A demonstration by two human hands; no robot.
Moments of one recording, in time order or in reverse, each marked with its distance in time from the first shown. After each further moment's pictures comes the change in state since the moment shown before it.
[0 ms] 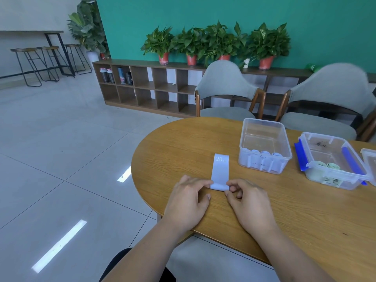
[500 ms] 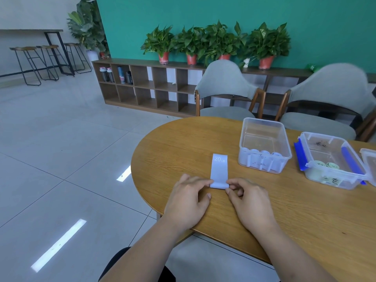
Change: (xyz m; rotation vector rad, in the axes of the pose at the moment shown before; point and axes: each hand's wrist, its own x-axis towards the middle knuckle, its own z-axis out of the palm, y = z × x) left_hand 0.001 0.000 0.000 0.036 -0.015 0.021; right_hand 0.003 0.000 -0.001 0.028 -0.016 0.042
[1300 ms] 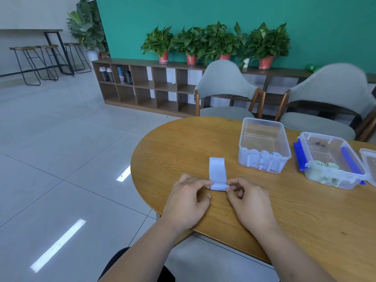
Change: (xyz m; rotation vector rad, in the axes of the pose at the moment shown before) left_hand 0.000 -0.001 0.001 -0.061 0.023 -0.009; right_hand 0.000 -0.001 -0.001 0.018 0.022 0.007
